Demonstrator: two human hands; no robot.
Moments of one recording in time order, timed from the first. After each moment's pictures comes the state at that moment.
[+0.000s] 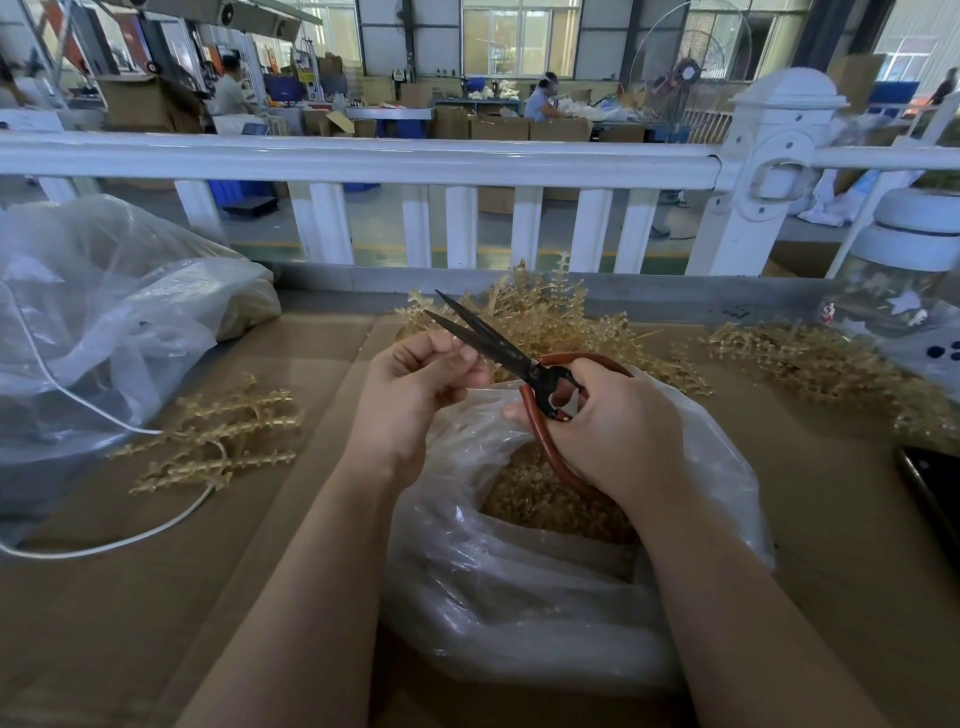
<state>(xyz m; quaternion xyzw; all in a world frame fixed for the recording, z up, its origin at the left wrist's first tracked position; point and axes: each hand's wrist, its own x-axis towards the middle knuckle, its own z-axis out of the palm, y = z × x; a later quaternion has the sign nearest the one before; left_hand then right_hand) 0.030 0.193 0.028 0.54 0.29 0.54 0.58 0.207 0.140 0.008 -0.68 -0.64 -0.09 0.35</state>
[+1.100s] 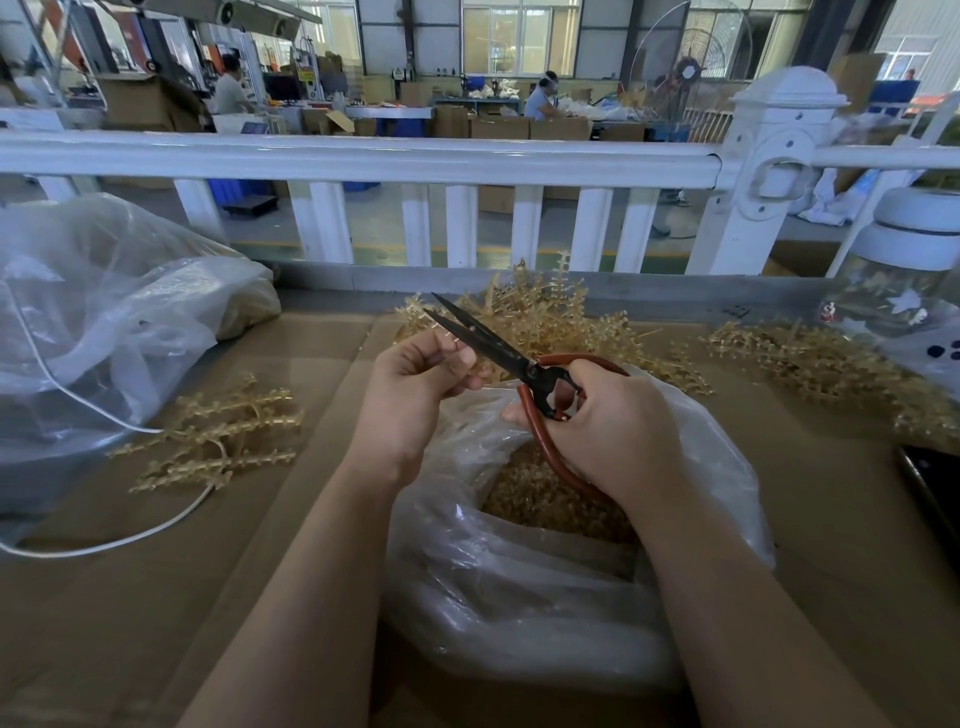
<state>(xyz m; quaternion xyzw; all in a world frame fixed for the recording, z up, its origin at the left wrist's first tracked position) 0.030 0.201 0.020 0.58 0.32 0.53 0.53 0.207 0.143 0.007 -0.67 -0.65 -0.07 0.36</state>
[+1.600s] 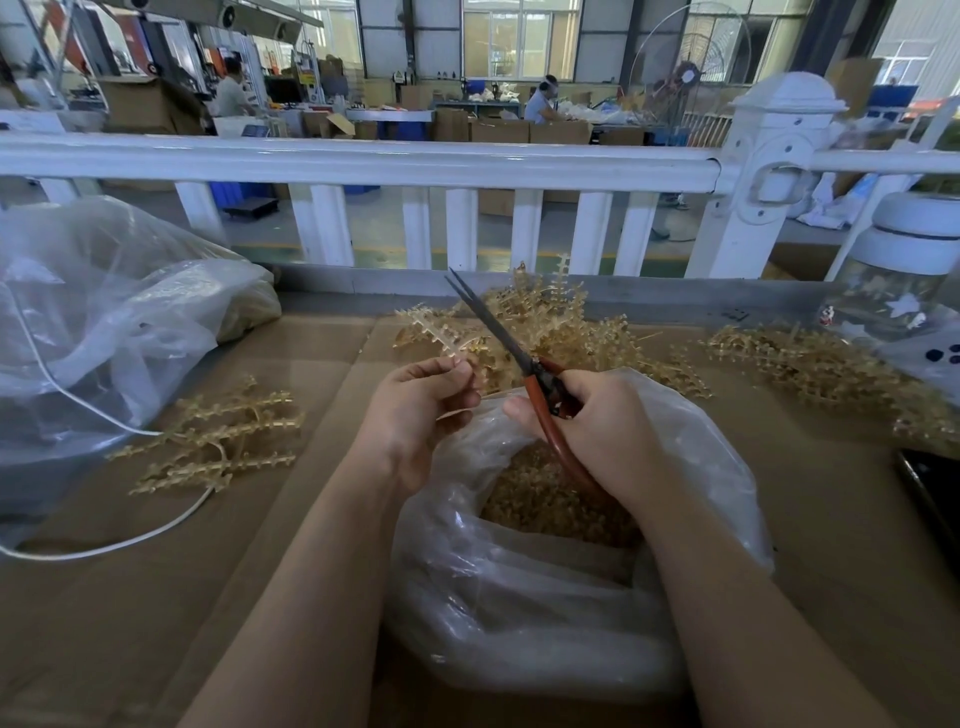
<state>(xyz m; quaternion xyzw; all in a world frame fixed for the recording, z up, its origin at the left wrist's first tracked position) 0.034 0.196 0.024 0.45 0.38 0.48 0.65 0.205 0.145 0.006 -0.63 -0.61 0.17 0.45</state>
